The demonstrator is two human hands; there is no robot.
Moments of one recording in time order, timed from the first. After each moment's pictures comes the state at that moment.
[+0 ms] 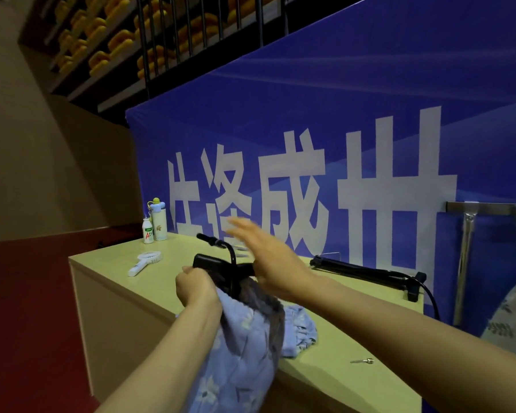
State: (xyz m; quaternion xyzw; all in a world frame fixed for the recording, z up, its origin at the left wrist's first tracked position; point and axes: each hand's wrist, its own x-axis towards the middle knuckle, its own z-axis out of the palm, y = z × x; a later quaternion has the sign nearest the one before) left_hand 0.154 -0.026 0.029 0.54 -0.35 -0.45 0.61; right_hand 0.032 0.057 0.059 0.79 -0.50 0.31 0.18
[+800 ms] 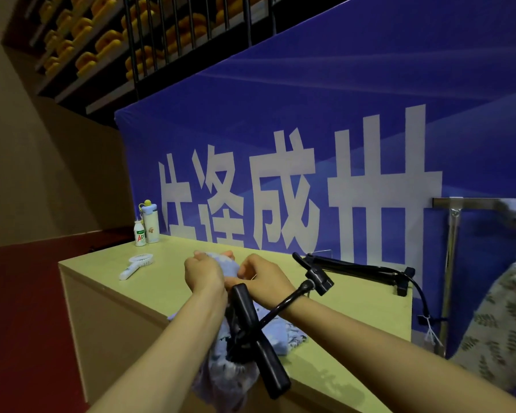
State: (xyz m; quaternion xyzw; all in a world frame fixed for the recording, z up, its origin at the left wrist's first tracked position) left_hand 0.129 -0.004 0.051 0.53 -0.43 -0.43 0.59; right_hand 0.039 0.047 0.024 0.62 -0.63 0.45 -0.13
